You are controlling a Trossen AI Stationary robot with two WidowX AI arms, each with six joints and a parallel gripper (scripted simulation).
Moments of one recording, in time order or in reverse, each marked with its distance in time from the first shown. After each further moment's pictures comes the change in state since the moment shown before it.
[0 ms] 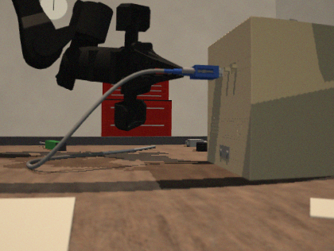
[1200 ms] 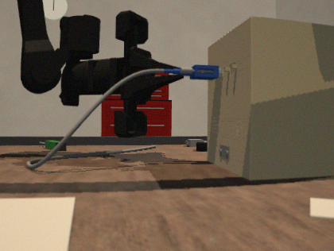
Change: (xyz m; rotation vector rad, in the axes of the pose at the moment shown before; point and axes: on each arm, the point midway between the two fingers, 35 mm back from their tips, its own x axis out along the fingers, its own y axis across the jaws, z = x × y) left arm 0.000 0.005 0.000 -0.196 -0.003 -0.140; right arm 0.000 0.000 0.000 0.000 0.000 0.000
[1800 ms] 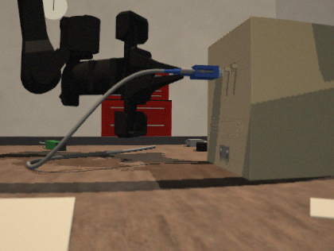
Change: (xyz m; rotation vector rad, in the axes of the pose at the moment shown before) left arm 0.000 0.000 0.000 -0.001 0.000 -0.001; right arm 0.000 0.000 0.000 0.000 0.000 0.000
